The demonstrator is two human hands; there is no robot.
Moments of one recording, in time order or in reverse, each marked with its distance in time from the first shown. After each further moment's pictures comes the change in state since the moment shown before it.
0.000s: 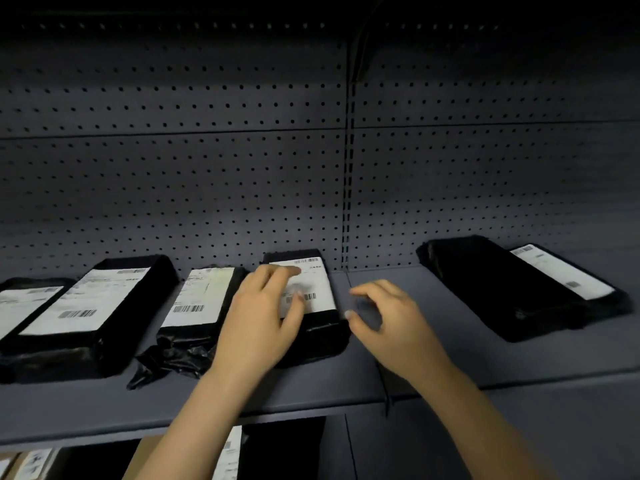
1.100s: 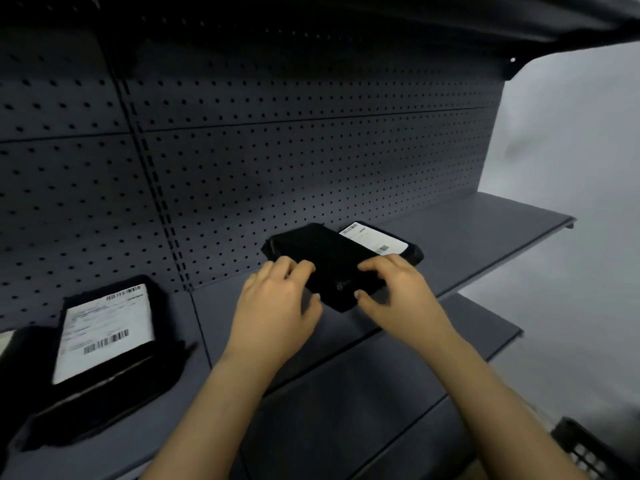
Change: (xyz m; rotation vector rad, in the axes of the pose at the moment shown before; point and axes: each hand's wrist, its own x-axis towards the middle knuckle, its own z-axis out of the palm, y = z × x) left_hand 0.023 0.179 0.114 0.007 -0.177 0.435; right_hand -0.089 0.115 -0.147 -0.245 0.283 0.304
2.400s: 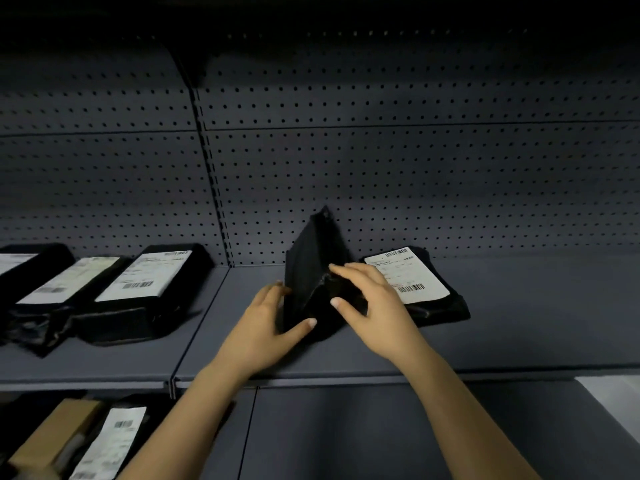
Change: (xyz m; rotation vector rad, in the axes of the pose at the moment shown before) left_hand 0.004 0.028 0.069 -0.200 -0.047 -0.613; right_hand 0.084 0.083 0.030 0.512 -0.361 -0.389
